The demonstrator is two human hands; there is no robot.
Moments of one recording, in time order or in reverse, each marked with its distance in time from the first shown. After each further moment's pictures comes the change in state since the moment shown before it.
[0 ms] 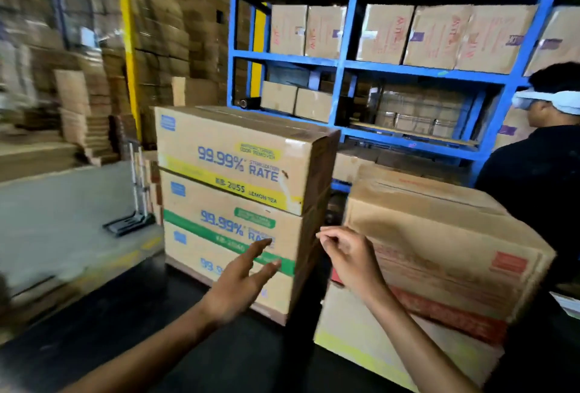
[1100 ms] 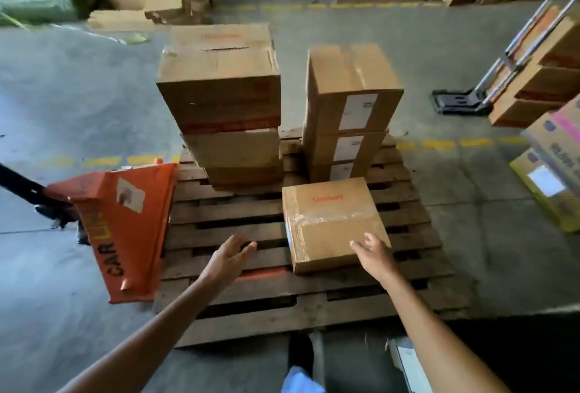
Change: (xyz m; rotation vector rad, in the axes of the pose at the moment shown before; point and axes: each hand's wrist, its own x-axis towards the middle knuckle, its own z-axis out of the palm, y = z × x) left_hand -0.300 -0.461 -0.583 -0.033 0.908 -1.045; right_hand -0.089 -0.136 0.865 -0.178 -1.272 0.397
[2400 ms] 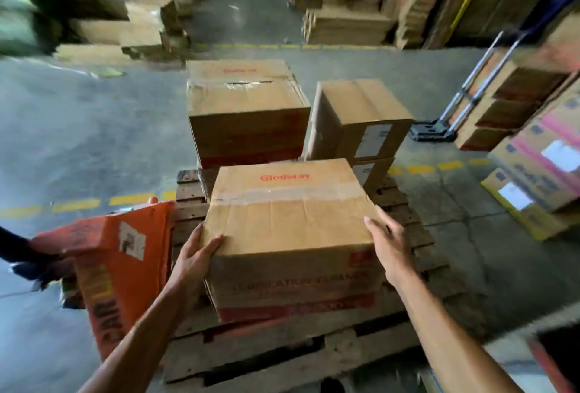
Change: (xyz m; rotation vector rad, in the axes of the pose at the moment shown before) left_hand 0.059 -0.028 -0.176 -0.494 0.152 0.036; right_hand -0.044 -0.149 0.080 0.533 0.415 -0.223
